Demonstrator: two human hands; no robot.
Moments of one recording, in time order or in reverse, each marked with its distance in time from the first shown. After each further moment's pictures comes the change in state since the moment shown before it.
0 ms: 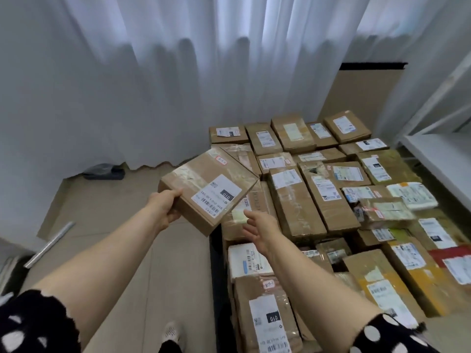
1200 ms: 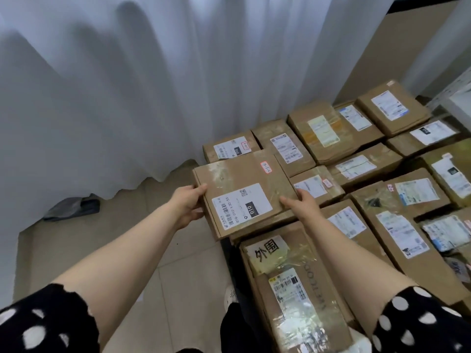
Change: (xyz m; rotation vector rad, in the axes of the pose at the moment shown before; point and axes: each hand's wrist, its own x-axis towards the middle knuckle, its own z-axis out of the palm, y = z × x) left_hand 0.341 0.169 0.148 0.323 -0.311 -0.183; right_hand 0.335 -0.179 0.100 -0.428 0.274 -0.126
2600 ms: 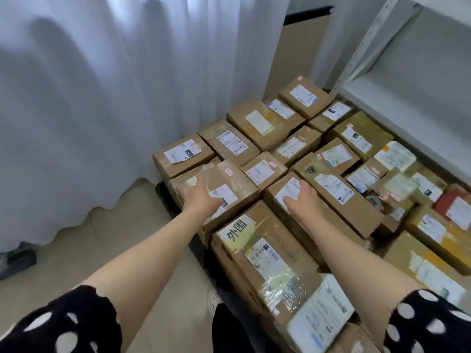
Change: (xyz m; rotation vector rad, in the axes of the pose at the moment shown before) left_hand -0.044 -0.032 0.065 0.942 -0.130 0.434; right_hand -0.094 0.038 -0.052 -0.421 0.387 0.009
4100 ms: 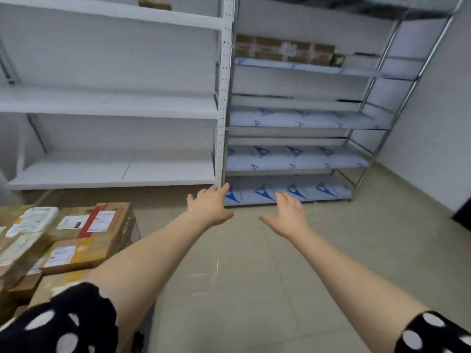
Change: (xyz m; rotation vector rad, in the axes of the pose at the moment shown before) left_hand -0.689 0.412 0.638 0.837 -0.367 1.360; right_hand -0.476 0.740 -0.495 -0.128 0.682 0.532
